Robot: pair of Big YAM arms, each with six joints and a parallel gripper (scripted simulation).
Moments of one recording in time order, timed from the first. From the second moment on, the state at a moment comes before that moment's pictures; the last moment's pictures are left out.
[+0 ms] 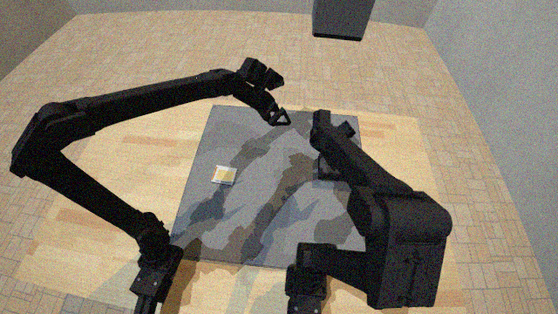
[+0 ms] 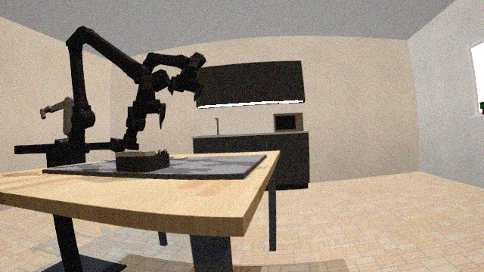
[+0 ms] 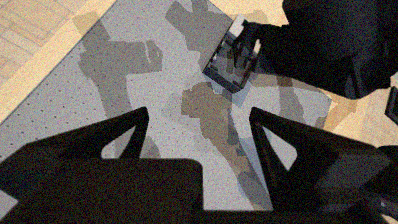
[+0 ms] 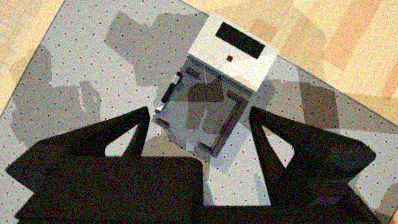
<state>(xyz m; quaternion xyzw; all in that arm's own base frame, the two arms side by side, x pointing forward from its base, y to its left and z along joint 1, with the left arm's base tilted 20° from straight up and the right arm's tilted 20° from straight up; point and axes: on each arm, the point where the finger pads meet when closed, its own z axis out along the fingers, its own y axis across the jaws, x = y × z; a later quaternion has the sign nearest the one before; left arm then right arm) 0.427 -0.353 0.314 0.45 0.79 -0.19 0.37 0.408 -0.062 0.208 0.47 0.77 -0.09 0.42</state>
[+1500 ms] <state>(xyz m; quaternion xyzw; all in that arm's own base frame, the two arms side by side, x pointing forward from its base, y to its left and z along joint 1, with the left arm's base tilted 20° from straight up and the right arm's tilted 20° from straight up) 0.393 -0.233 0.327 0.63 0.56 -0.24 0.48 0.402 -0.032 0.187 0.39 0.81 -0.10 0.43</state>
